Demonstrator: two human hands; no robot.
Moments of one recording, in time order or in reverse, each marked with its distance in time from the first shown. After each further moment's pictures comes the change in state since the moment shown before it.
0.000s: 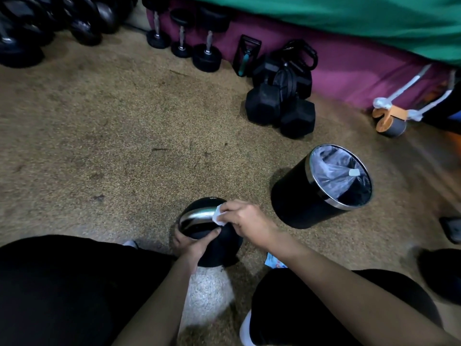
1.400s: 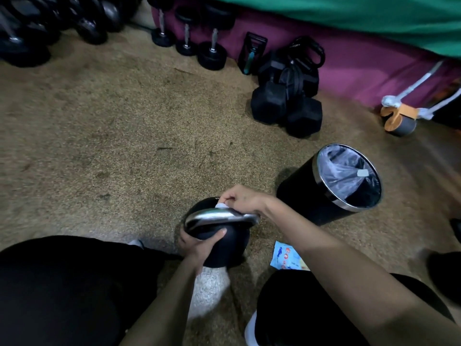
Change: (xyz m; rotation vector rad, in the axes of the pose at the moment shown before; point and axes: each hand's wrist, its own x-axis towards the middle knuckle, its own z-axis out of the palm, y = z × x) left_hand 0.013 -0.014 0.002 -0.063 -0.016 0.014; right_hand 0.059 0.019 -0.016 0.382 -0.472 0.573
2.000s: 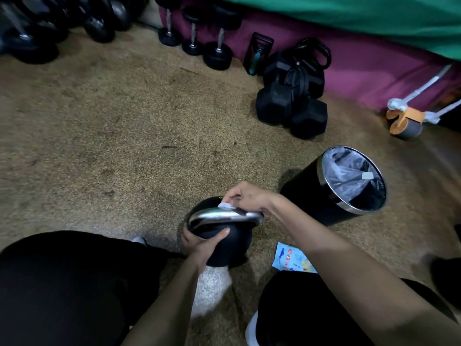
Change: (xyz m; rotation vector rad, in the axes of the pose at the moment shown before) left_hand -0.018 0.017 -0.005 0.041 -0.003 -0.002; right_hand -0.008 -0.007 -0.008 0.037 -0.014 0.053
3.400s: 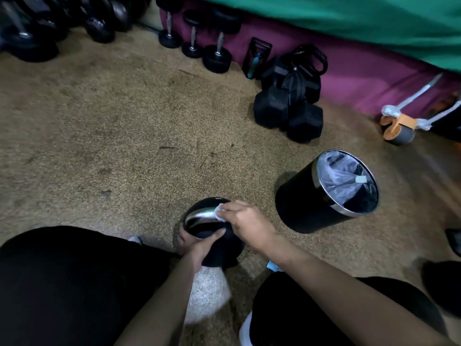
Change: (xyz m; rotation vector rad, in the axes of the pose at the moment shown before) left_hand -0.009 0.015 0.001 0.069 0.013 -0.062; right_hand -0.037 0.013 0.053 -0.491 0.535 -0.595
